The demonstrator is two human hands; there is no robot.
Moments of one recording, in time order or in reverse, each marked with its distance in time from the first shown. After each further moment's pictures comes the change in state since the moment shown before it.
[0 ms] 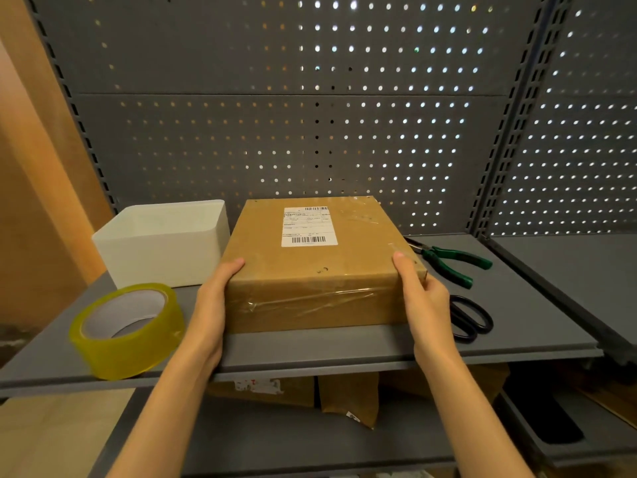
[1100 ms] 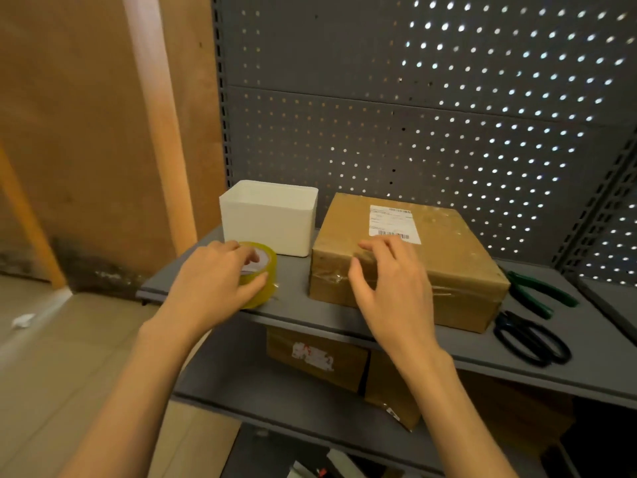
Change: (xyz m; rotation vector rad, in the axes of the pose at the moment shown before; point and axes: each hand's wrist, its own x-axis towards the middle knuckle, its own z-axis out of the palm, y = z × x) left_hand -0.039 0.035 -0.113 1.482 0.128 0.632; right_hand -0.069 -0.012 0.081 -0.867 -0.191 -0.957
